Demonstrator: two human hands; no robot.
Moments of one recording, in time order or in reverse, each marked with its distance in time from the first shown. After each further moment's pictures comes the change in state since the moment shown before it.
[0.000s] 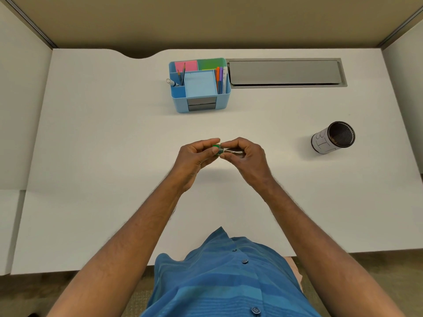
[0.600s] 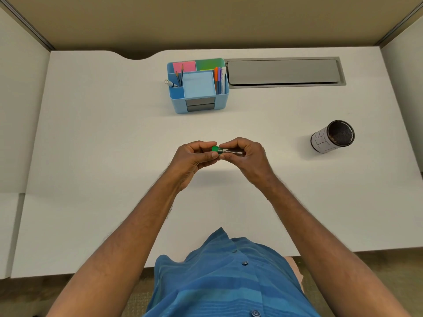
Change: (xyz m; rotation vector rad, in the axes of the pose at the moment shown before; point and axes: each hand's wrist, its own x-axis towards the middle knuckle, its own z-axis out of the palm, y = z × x) left_hand 0.004 0.006 -0.006 0.029 -0.002 -0.079; right_hand 0.006 -0.001 -0.004 -0.020 -0.034 0.038
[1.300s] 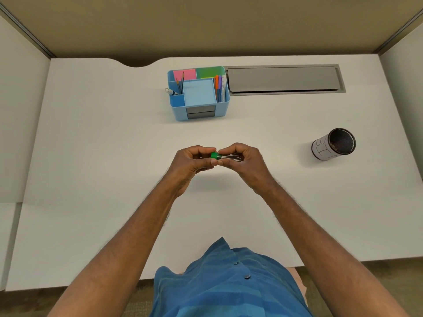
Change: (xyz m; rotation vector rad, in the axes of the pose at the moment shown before) left_hand 0.008 0.008 -0.005 0.136 0.014 0.045; right_hand 0.012 -0.006 0.003 0.124 -0.056 0.023
